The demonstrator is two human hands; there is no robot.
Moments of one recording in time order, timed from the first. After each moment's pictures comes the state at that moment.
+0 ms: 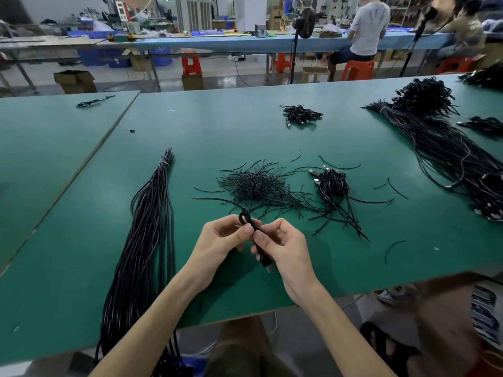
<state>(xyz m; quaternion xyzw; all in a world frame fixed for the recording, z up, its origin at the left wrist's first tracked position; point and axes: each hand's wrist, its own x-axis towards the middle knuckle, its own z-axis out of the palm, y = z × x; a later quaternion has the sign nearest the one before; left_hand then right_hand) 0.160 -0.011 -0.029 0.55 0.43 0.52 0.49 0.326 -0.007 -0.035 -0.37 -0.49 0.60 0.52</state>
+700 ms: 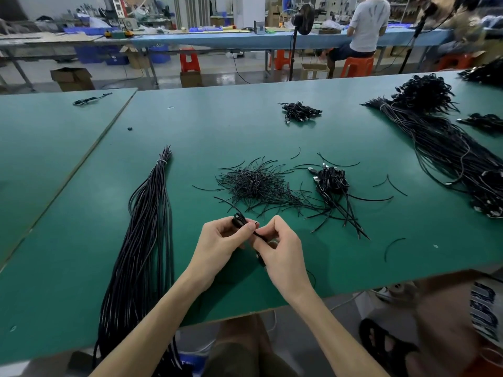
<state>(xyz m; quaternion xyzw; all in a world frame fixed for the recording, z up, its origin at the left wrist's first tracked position) 0.170 -0.014 -0.031 0.52 0.50 0.53 0.44 0.320 -0.011 -0.037 -0.47 -0.62 0.40 0.49</state>
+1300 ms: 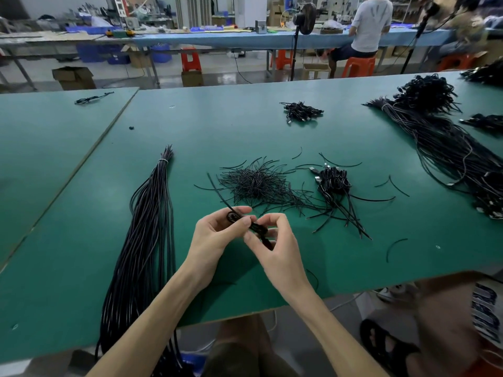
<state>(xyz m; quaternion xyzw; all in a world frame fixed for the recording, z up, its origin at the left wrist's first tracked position) 0.160 -0.013 -0.027 0.47 0.44 0.57 0.51 0.315 -0.015 -0.035 -0.45 -0.61 0.42 0.49</state>
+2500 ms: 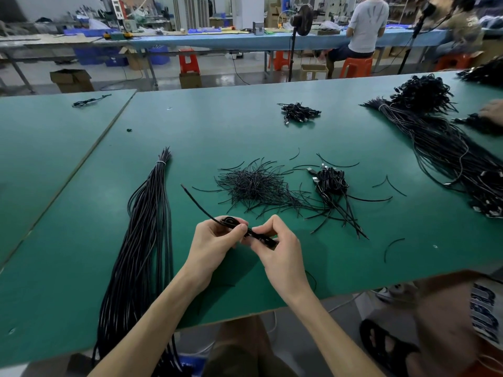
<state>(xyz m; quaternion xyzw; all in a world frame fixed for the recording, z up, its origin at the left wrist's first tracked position) 0.164 -0.013 -0.030 0.49 0.52 0.55 0.43 0.319 -0.011 -0.036 -0.45 -0.62 0.39 0.50</state>
